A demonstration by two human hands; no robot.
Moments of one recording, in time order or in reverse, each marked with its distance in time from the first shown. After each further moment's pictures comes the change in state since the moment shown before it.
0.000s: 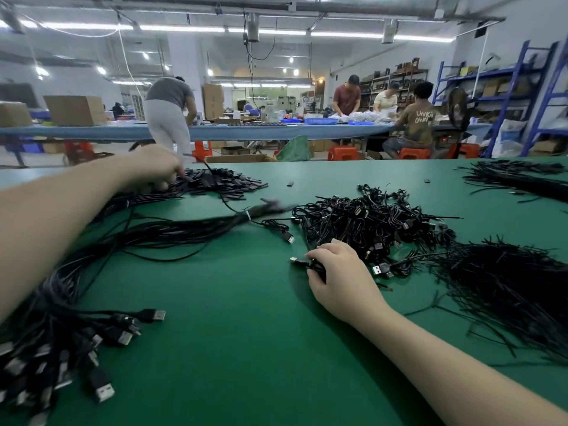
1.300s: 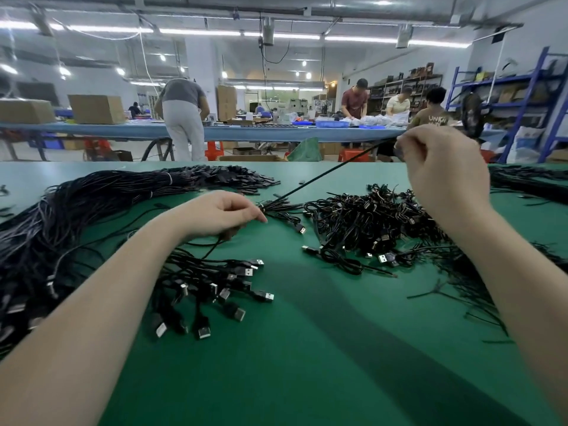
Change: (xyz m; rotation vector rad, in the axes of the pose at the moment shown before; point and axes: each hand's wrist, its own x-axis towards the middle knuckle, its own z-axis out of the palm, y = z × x) left_hand -0.134 0.008 0.035 -0.420 -0.526 0.385; right_hand 0.037 0.004 -0.149 -0.074 0.550 0.026
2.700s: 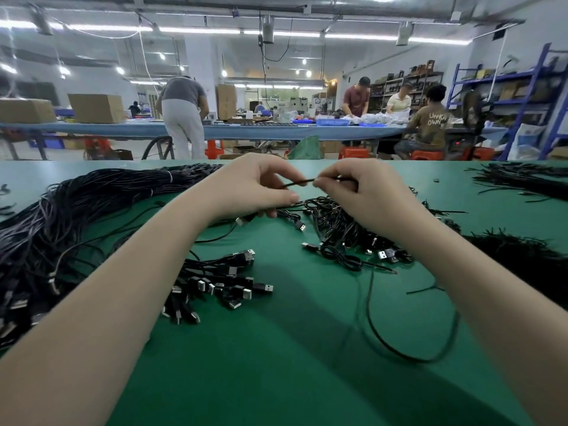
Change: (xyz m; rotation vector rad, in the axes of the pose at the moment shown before) left_hand -0.011 0.079 0.017 0.094 0.092 0.169; right_hand -0.028 -0.056 0.017 0.393 -0.436 -0.120
